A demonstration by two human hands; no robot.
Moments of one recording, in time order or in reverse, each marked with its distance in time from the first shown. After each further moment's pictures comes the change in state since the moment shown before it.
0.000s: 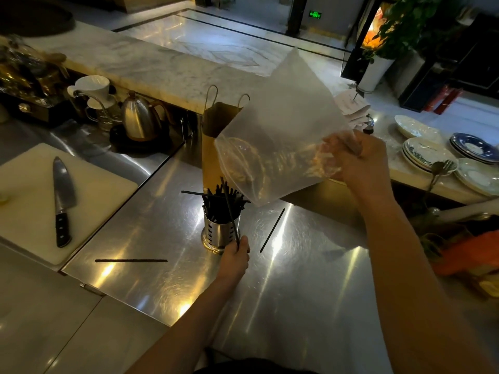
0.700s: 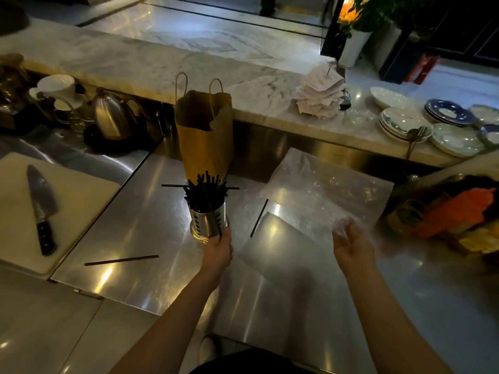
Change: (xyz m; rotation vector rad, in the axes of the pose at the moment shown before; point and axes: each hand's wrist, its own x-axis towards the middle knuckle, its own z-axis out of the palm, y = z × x) left_hand -0.005 -0.006 -0.009 0.079 0.031 -0.062; right_hand -0.095 0.206 -0.034 1.141 0.497 0.789
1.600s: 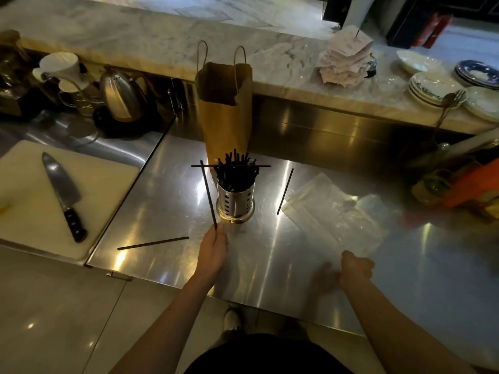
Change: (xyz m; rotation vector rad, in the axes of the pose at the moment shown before) left_hand -0.006 -0.031 -0.097 0.231 0.046 0.197; right_hand -0.009 0.123 -0.075 -1.006 0.713 0.046
